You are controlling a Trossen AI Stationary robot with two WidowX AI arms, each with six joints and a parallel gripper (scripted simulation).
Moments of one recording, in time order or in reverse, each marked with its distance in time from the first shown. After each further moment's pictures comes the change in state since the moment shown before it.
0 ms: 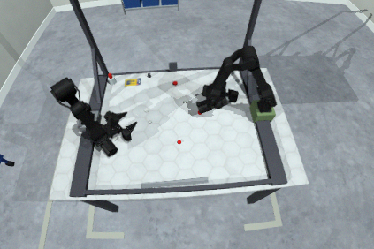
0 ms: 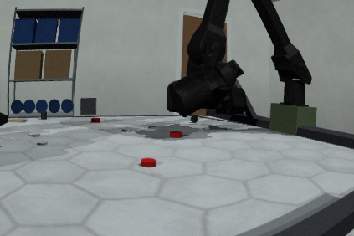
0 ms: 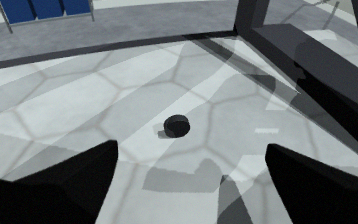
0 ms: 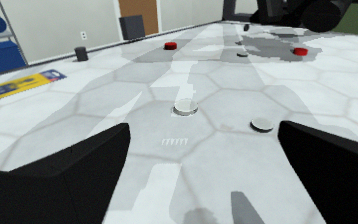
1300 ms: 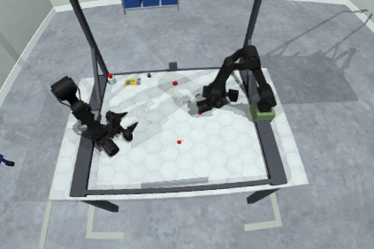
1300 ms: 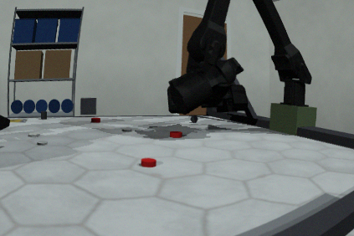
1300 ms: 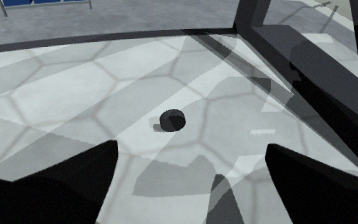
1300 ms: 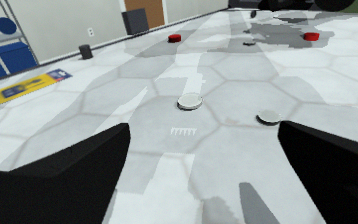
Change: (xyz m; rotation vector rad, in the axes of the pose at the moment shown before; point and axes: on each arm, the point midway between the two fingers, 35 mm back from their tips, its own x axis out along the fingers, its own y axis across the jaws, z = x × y) left arm -0.003 -0.002 0.000 -0.062 0.029 -0.013; right arm 0.003 -0.001 -0.002 0.057 0.041 0.033
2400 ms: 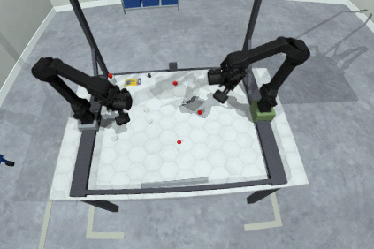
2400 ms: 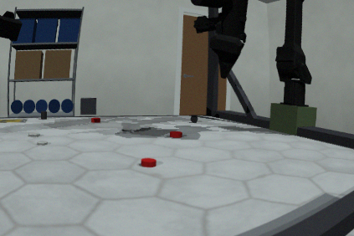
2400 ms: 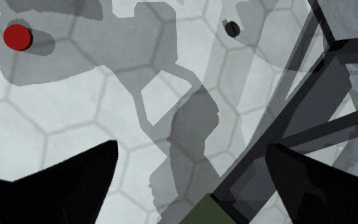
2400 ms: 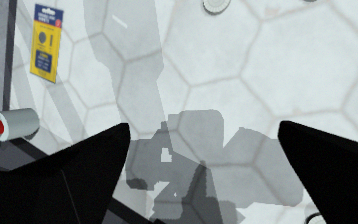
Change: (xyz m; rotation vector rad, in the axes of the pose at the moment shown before) left arm -0.120 -0.040 0.065 -1.029 0.598 0.451; right arm -0.001 0.034 0.074 0.511 0.997 -0.085
